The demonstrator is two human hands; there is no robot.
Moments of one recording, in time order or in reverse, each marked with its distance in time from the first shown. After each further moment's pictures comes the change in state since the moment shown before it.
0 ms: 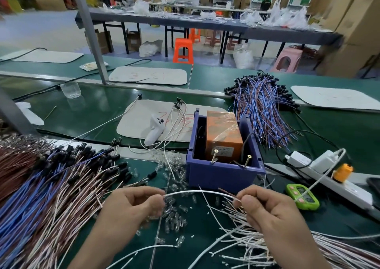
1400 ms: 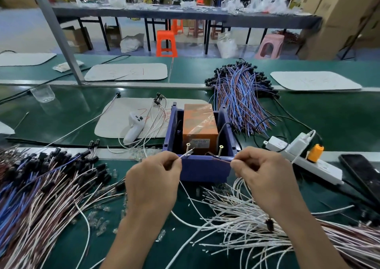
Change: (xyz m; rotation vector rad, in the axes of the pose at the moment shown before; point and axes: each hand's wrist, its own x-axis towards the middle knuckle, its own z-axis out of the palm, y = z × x) left_hand 0.017 0.053 0.102 0.677 0.456 0.484; right_hand 0.027 -0.016 -0.043 -0.480 0.294 -0.179
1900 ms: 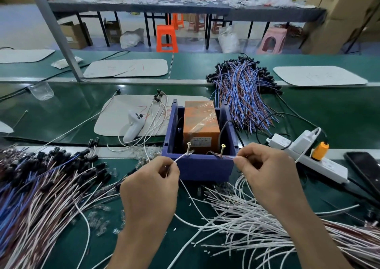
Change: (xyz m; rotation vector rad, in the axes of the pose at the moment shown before) left_hand -0.010 -0.006 0.005 0.035 0.073 -0.069; right_hand 0.007 0.009 0.005 -0.058 0.062 -0.043
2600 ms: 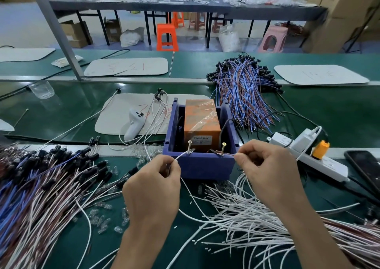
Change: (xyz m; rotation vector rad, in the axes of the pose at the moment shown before) left_hand -0.004 0.000 0.005 -0.039 0.048 -0.024; right_hand 0.003 0.002 0.001 -0.028 0.032 -0.041
